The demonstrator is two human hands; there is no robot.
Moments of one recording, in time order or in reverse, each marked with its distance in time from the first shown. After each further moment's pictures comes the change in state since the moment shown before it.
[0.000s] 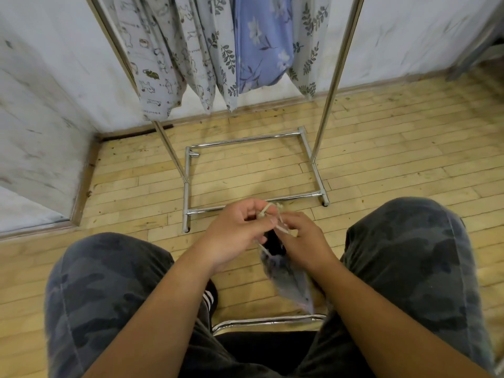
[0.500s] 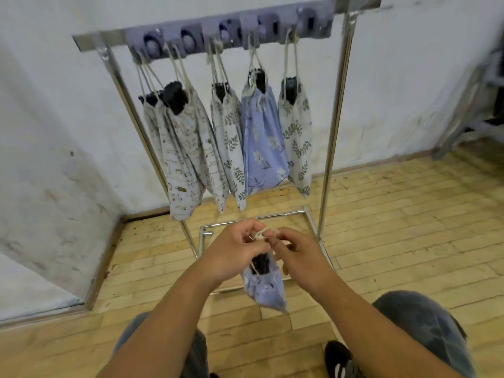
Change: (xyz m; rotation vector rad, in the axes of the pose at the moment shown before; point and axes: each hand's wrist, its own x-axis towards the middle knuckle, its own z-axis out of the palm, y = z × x) left_hand 0.025 0.140 -0.035 0.362 0.112 0.198; right_hand 0.072 -0.126 -0.049 0.150 0.019 -0.164
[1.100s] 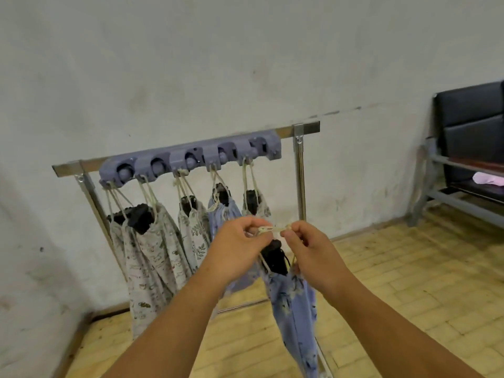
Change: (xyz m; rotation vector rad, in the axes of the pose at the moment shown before) left_hand 0.126 0.180 -0.010 0.127 0.226 0.302; right_hand 0.105 -0.128 -0.143 -0.075 0.247 -0.170
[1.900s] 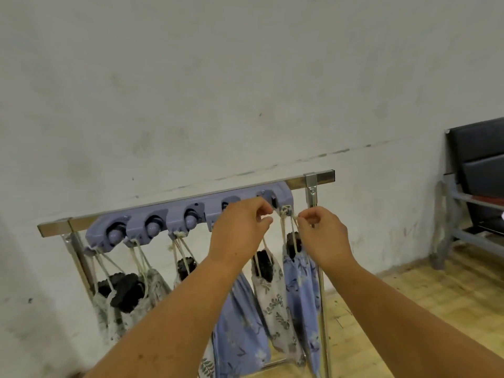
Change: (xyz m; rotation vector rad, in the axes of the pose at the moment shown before) left_hand 0.154 0.040 -0.036 0.494 0.218 0.332; right_hand 0.170 -0.039 -0.019 -0.152 0.344 -0.060
